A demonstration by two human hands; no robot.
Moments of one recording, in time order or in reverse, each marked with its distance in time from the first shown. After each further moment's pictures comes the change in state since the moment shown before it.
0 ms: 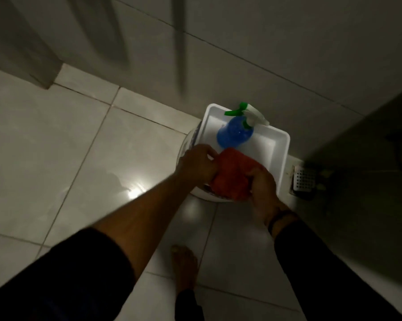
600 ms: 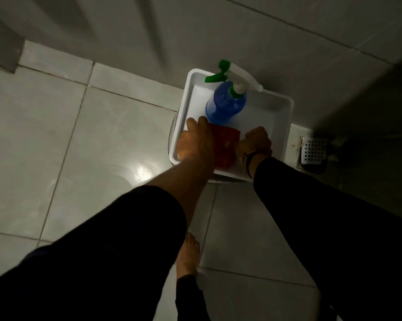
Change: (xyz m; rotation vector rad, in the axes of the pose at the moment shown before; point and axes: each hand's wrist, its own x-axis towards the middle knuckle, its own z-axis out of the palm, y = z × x) left_hand 0.055 0.007 0.074 0.504 0.161 -0.061; right_hand 0.094 0.006 0.011 -0.732 0.279 -0.083
